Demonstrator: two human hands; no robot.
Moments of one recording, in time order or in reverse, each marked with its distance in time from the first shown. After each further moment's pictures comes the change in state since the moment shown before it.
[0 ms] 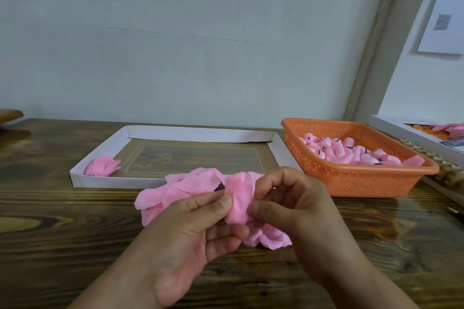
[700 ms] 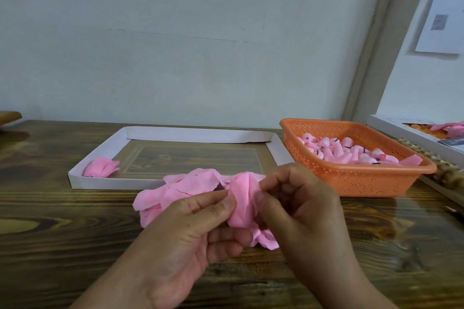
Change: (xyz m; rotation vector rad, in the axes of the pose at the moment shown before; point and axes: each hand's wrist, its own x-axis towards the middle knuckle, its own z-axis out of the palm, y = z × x) left_hand -0.006 0.004 0.006 0.009 -0.036 -0.007; right_hand -0.009 -0.001 0.012 -0.308 0.207 -0.361
